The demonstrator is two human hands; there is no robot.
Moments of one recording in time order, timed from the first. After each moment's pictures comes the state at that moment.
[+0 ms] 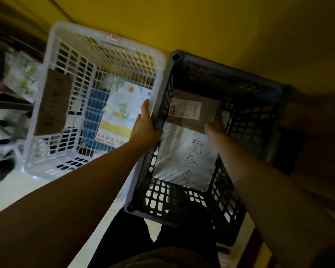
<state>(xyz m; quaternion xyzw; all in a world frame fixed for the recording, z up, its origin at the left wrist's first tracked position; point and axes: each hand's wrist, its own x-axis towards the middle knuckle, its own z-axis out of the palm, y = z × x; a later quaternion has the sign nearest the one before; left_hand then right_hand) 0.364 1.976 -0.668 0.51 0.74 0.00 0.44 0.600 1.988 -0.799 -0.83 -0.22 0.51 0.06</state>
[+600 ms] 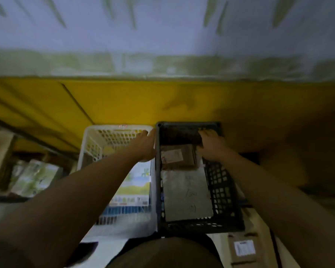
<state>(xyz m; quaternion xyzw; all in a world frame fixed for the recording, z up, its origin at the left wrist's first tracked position) 0.317 2.026 -0.470 0.83 0.47 -0.16 0.26 0.586 1.951 -0.487 -0.75 -0.60 0.26 -0.10</state>
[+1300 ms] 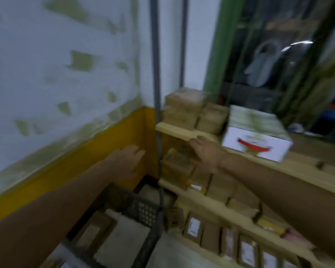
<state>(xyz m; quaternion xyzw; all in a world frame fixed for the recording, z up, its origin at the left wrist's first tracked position) 0.433 1.819 -0.209 0.98 -0.10 -0.09 -0.12 0.511 1.527 -0.189 -0.95 -0.31 0.02 -0.05</state>
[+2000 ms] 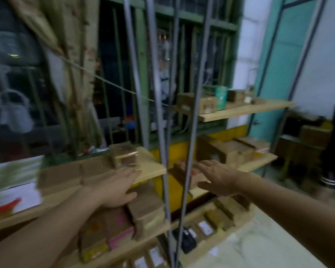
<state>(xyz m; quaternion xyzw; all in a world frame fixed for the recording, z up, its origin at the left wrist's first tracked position) 0.347 1.195 -0.112 0.82 -0.58 0.01 -0.05 0.117 0.950 -0.097 -0.98 0.16 0.03 -0.06</state>
